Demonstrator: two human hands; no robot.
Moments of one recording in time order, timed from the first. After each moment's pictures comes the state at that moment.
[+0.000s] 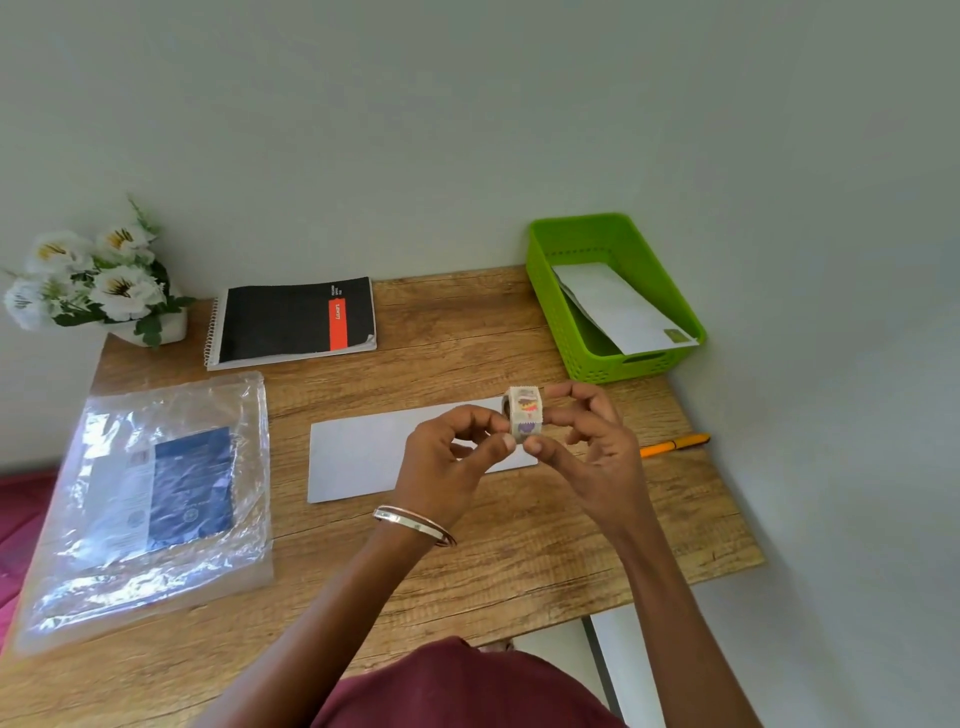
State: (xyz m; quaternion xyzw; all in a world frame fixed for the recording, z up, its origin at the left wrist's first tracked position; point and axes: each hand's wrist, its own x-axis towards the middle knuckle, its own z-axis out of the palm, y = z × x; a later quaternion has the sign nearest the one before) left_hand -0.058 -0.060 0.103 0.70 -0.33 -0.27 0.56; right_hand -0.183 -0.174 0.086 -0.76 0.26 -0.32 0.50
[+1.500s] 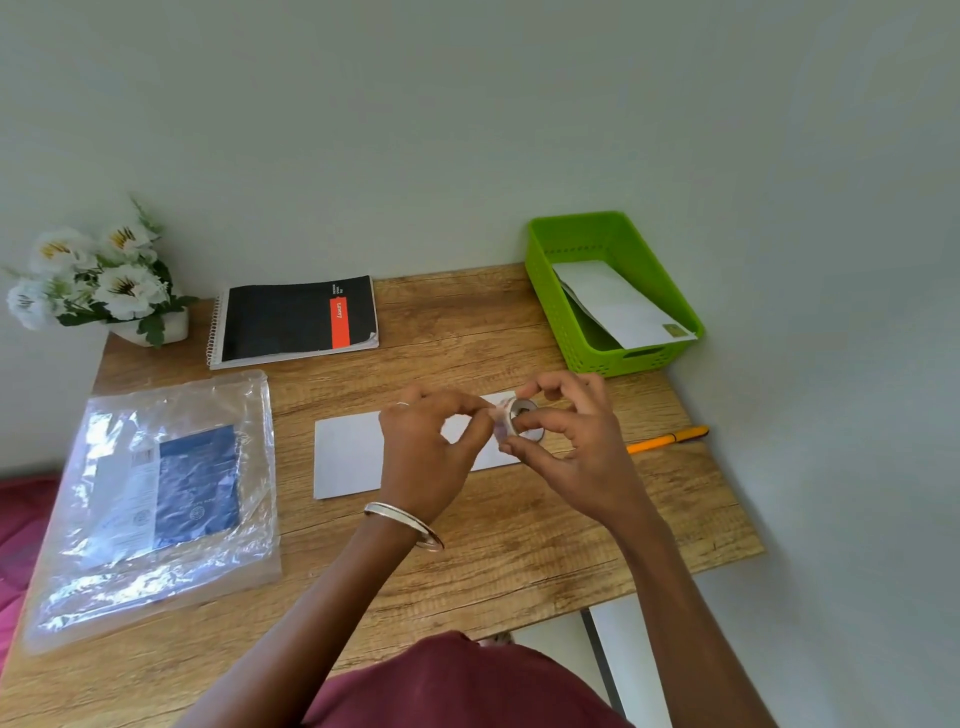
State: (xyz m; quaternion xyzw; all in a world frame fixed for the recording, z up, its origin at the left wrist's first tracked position) left_hand -0.044 -0.055 0.104 0.77 -0.42 -0.03 0.48; right_hand -0.170 -0.162 0.105 -0.88 0.22 -0.27 0.32
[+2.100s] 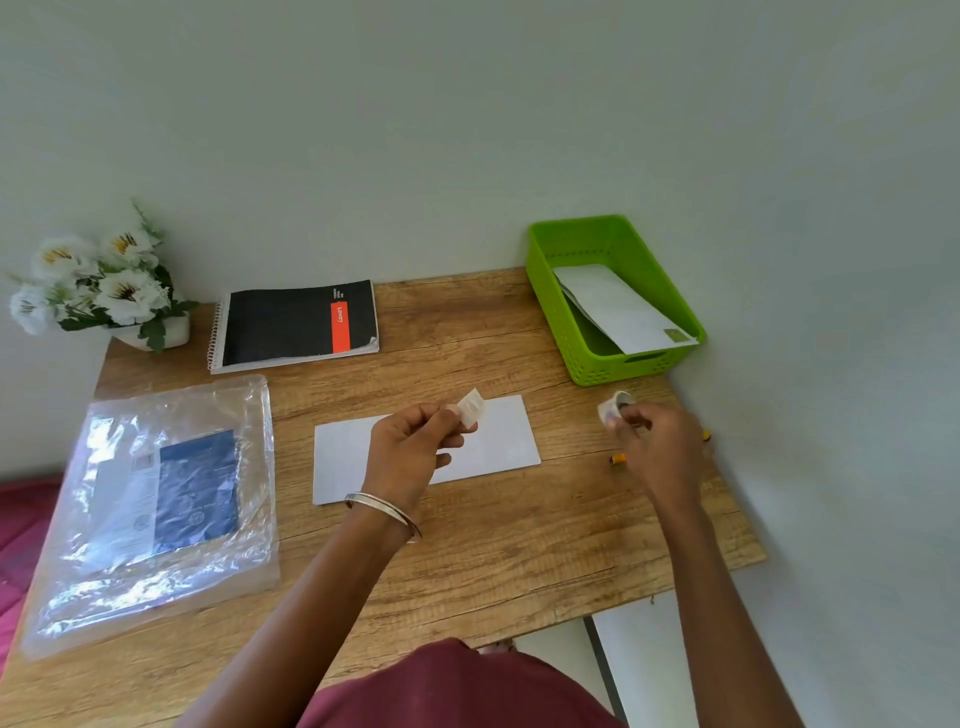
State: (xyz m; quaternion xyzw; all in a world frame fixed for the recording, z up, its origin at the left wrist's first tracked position) left_hand -0.037 -0.054 0.104 0.69 -0.10 -0.36 0.62; right_hand -0.209 -0.224 0.072 -0.79 0.53 -0.23 0.22
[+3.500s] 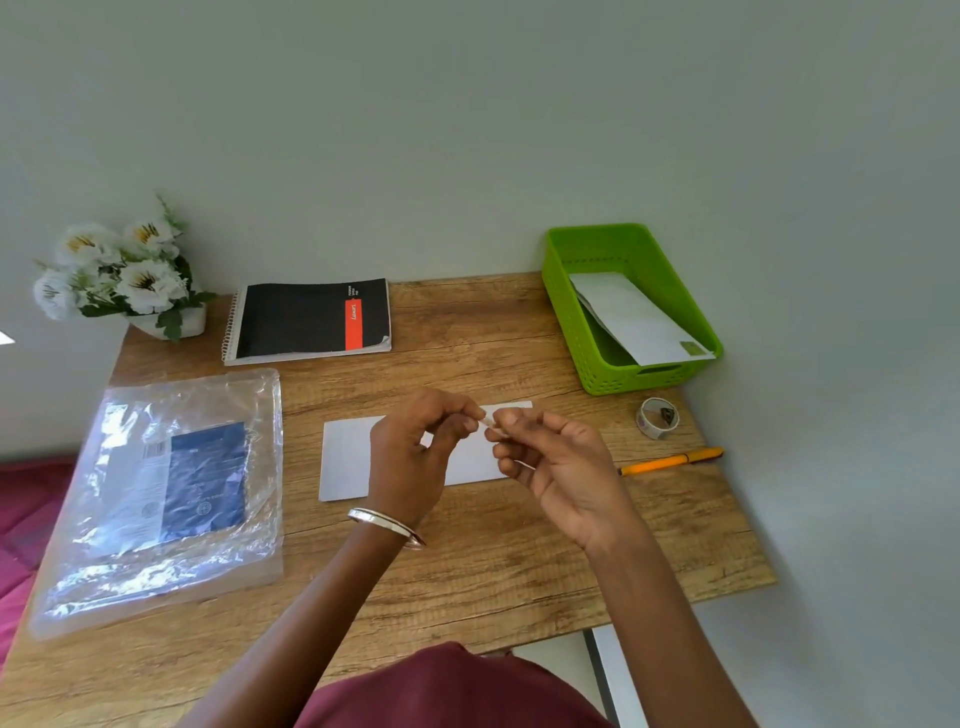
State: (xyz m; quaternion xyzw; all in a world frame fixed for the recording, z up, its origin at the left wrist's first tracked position) left_hand -0.027 -0.048 0.091 0.71 -0.42 -0.03 0.56; right_hand -0.146 -0.145 0.120 -0.40 0.35 -0.18 0.83
